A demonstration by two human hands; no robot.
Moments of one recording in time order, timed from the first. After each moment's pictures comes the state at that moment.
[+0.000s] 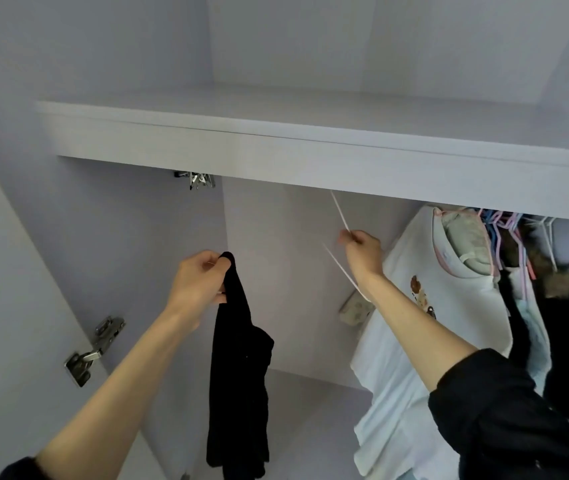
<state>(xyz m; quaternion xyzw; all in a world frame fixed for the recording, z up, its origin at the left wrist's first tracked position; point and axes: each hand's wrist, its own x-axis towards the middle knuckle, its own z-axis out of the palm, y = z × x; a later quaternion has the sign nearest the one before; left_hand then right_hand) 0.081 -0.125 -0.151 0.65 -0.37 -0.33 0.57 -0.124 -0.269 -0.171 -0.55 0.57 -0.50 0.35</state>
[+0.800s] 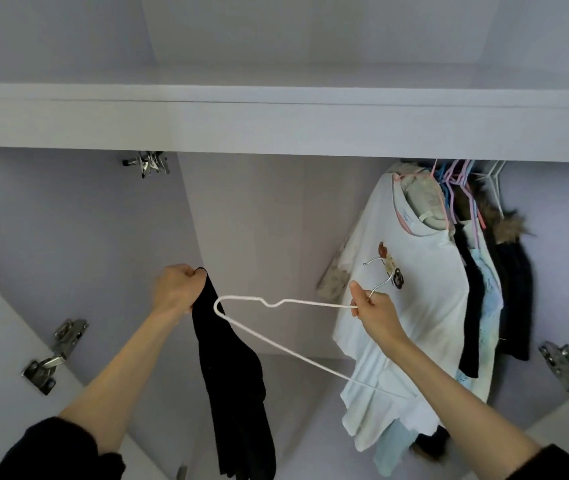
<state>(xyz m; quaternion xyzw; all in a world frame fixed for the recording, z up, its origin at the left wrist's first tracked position) 0.087 -0.156 -0.209 0.78 -0.42 -0.24 0.40 -0.212 -0.174 -0.260 -0.55 0.61 -0.41 0.38</state>
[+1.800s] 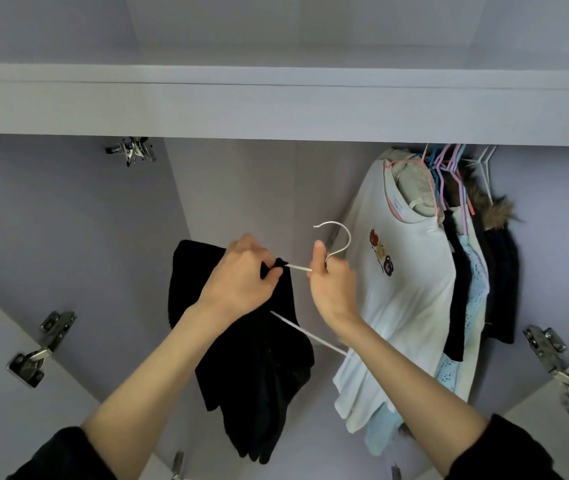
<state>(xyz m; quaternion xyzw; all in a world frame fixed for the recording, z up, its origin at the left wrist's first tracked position) -0.004 -0.134 -0.180 0.62 -0.74 -0.05 0.25 -0.149 -0.157 -0.210 -0.60 0.61 -0.47 0.23</state>
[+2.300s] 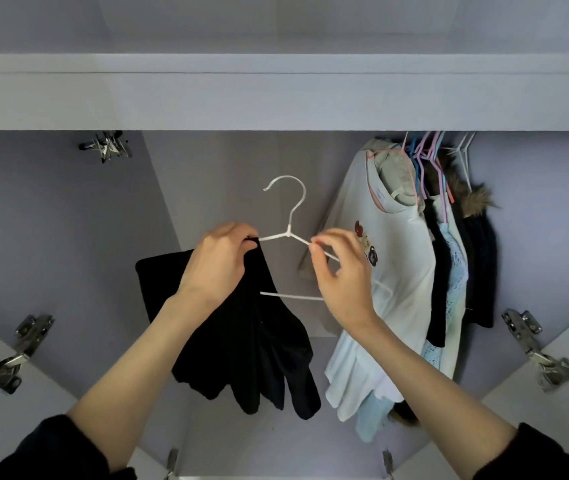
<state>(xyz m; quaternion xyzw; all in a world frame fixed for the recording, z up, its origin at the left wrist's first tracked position) -0.006 -0.143 -0.174 0.58 -0.75 0.01 0.32 -0.187 -0.145 -0.213 -0.67 0.43 -0.59 0.07</state>
